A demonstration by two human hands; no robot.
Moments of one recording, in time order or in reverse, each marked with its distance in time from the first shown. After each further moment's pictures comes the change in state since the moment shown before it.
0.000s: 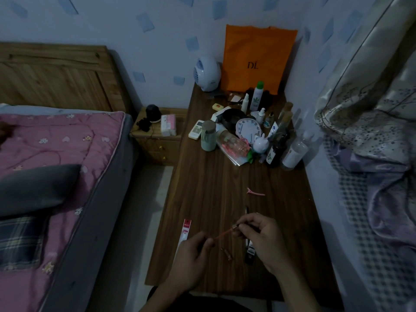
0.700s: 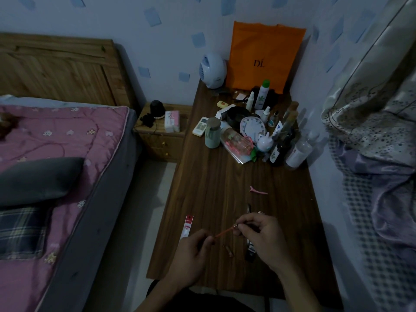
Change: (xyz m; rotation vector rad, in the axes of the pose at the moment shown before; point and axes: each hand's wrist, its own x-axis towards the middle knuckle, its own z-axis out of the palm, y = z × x) left_hand -0.005 -0.006 -0.004 -0.005 0.016 0.035; right_hand -0.005 -0.009 0.004 -0.169 -0.026 -0.047
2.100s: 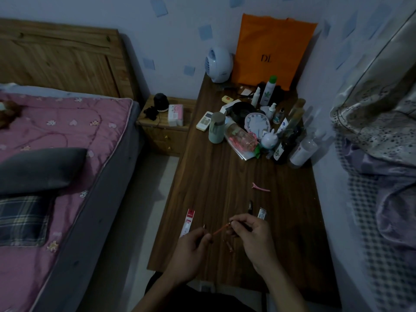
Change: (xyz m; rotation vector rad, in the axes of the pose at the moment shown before) left_hand -0.006 -0.003 -0.002 -0.143 -0.077 -0.280; right_hand -0.002 0.015 0.033 0.132 0.074 0.189
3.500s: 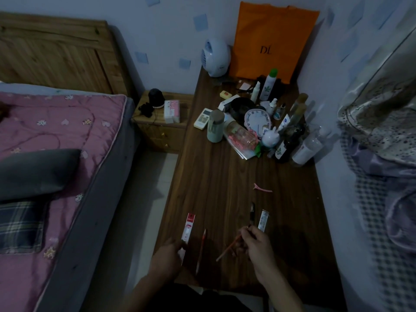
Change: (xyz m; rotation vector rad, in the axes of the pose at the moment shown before) left_hand 0.049 -0.113 -0.030 0.668 -0.088 -0.125; right_hand 0.029 0.047 0.001 0.132 0.079 0.338
